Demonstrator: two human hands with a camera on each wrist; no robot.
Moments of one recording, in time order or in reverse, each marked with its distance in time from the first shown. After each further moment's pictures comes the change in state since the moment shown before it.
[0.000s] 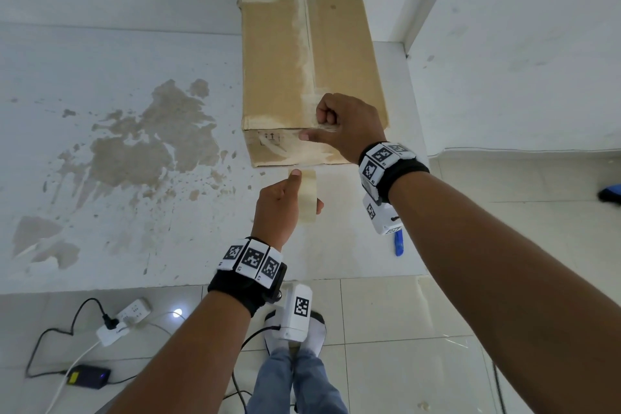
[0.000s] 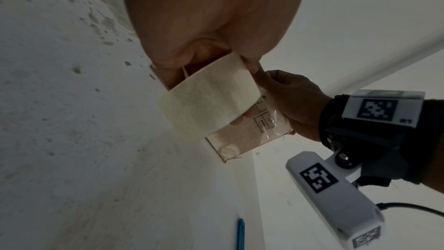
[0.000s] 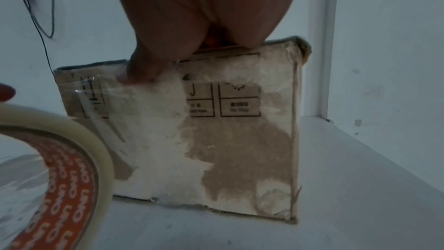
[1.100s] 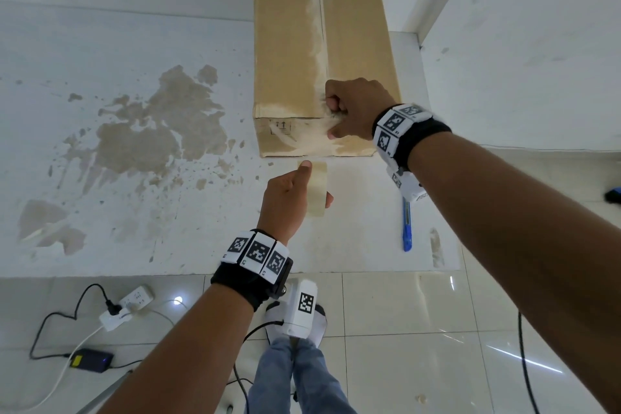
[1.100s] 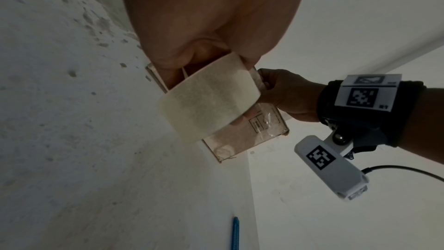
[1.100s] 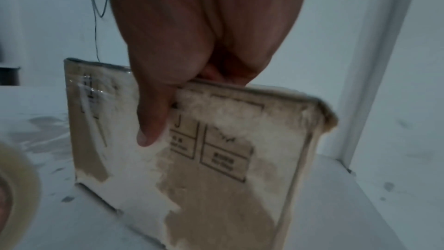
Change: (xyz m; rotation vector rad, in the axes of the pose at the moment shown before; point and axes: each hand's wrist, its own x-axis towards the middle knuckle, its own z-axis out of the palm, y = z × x) left_hand -0.002 -0.002 -0.008 -0.004 -0.041 0.022; right_hand 0.029 -0.016 -0.018 -0.374 -0.391 -0.009
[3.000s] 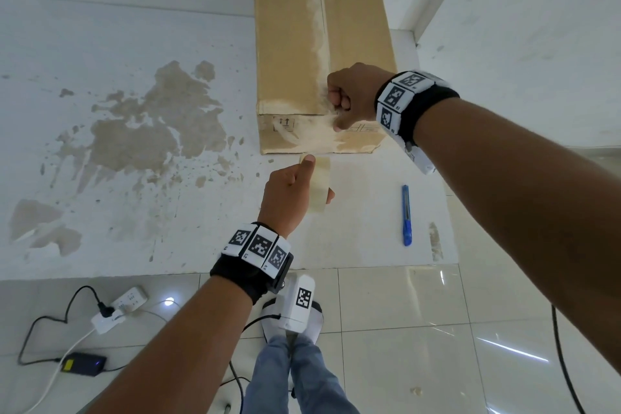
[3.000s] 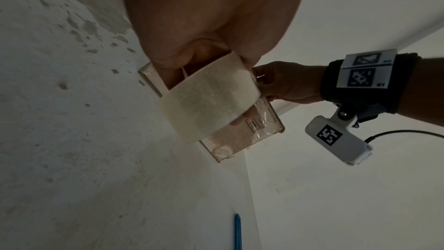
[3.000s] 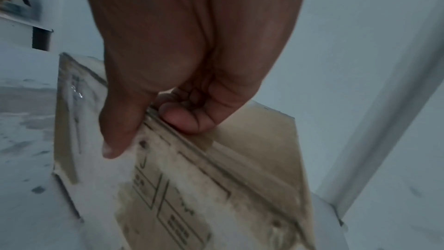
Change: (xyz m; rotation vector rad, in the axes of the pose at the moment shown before) left_hand 0.002 0.005 -0.009 0.096 -0.028 0.025; right_hand 0.013 -0.012 -0.023 -0.091 -0.174 0.024
